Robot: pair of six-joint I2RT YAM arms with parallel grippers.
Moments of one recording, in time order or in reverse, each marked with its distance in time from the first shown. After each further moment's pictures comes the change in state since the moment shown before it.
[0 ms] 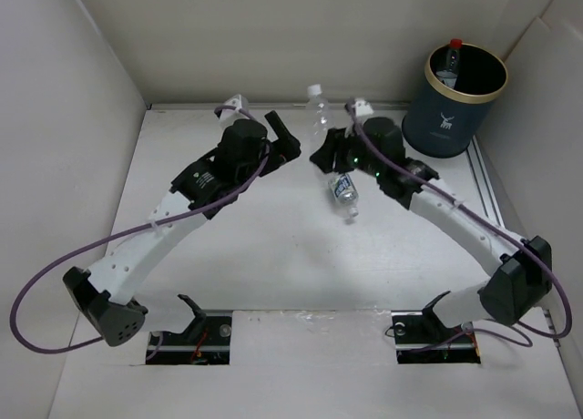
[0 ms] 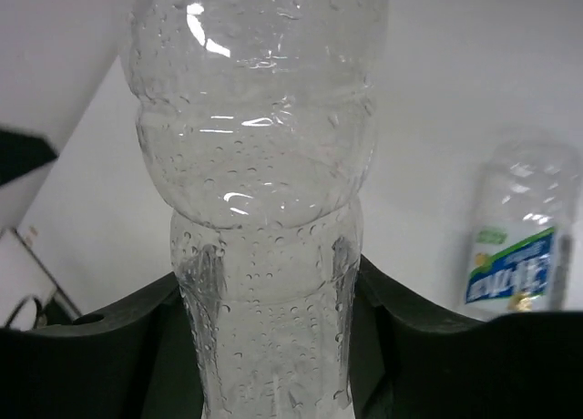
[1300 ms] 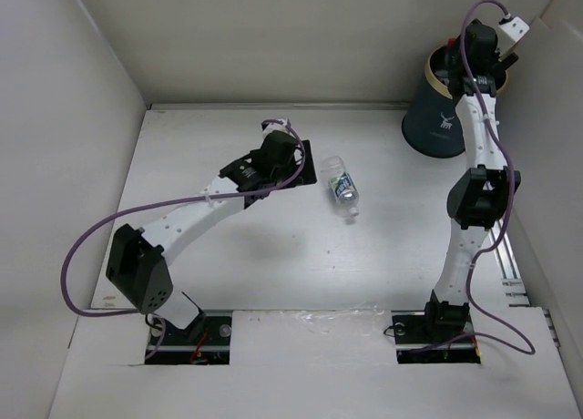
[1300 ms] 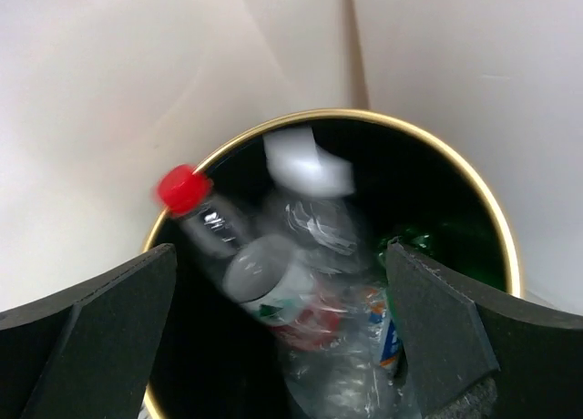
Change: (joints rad) left arm 0.020 0.177 -0.131 0.115 0.113 0.232; right arm -0.735 0.799 1.150 -0.111 0.734 0.031
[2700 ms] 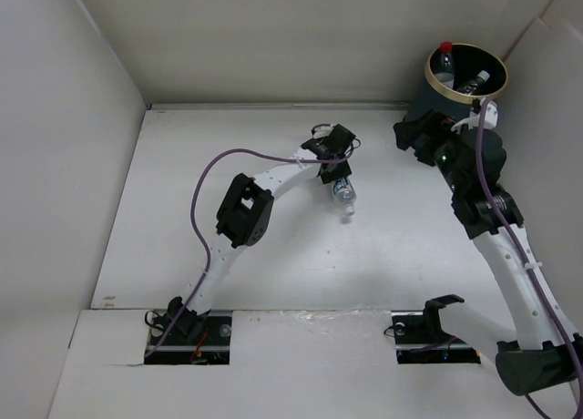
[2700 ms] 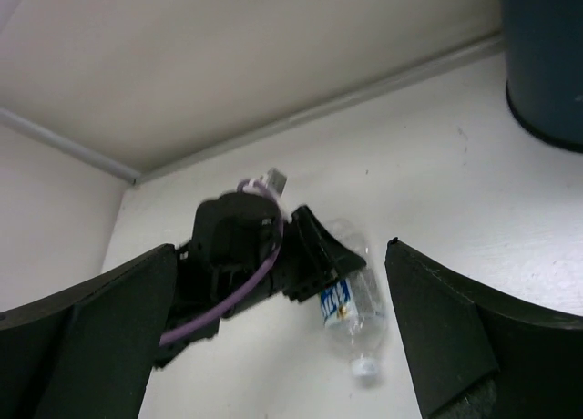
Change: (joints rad) left arm -0.021 0.964 0.840 -0.159 0.090 -0.308; right arm 0.304 -1.209 -1.191 0.013 -0.520 0.173
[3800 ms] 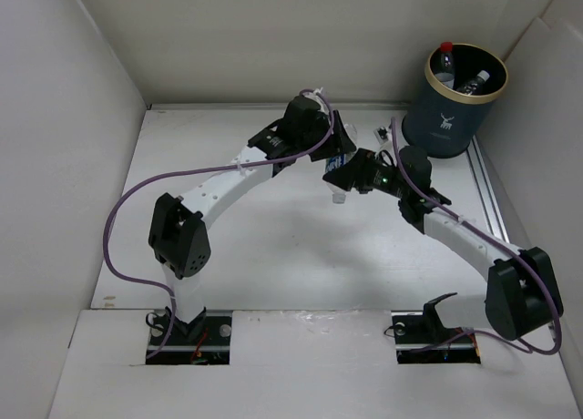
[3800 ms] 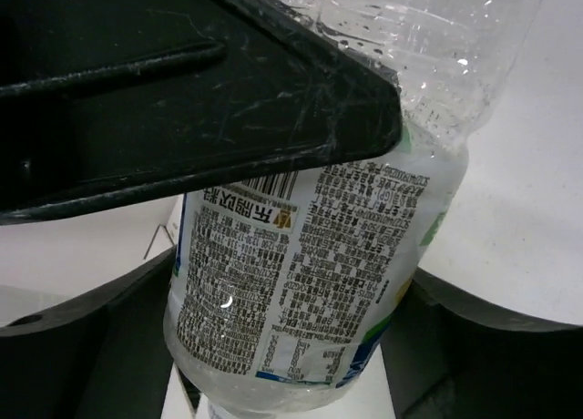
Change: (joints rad) left arm 0.033 -0.616 -0.434 0.291 0.333 0.190; right arm 0.152 0.303 -0.357 0.575 -0.627 0.116
